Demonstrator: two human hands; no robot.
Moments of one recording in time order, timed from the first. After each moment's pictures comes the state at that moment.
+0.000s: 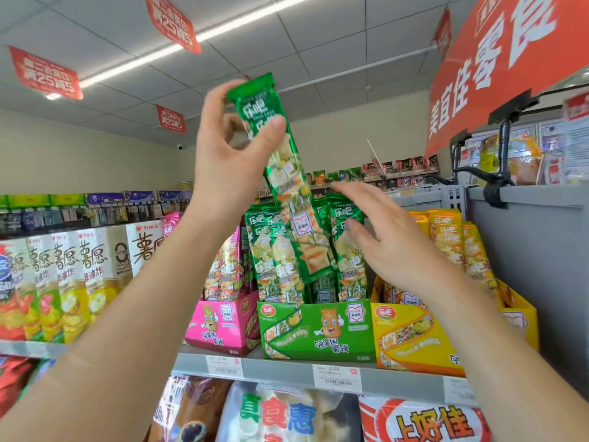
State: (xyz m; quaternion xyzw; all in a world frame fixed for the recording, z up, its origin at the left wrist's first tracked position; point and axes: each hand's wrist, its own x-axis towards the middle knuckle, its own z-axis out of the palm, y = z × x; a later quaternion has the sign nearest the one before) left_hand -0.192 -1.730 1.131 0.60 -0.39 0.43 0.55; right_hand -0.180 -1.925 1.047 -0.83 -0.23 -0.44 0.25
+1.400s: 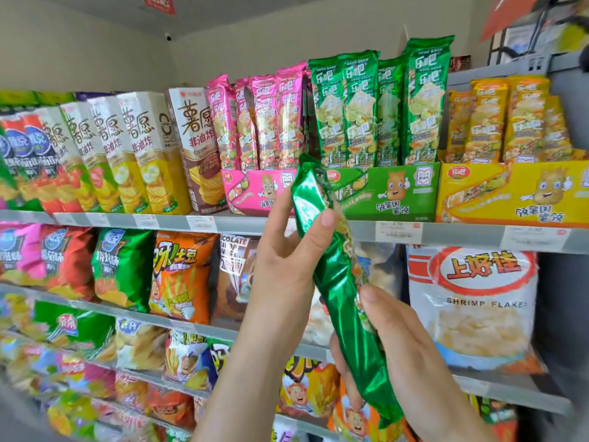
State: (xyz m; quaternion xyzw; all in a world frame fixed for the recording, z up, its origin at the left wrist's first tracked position) left_hand -0.270 -1.668 0.916 0.53 -0.23 0.11 0.81; right_hand -0.318 -1.787 0.858 -0.69 -0.18 -0.03 0.70
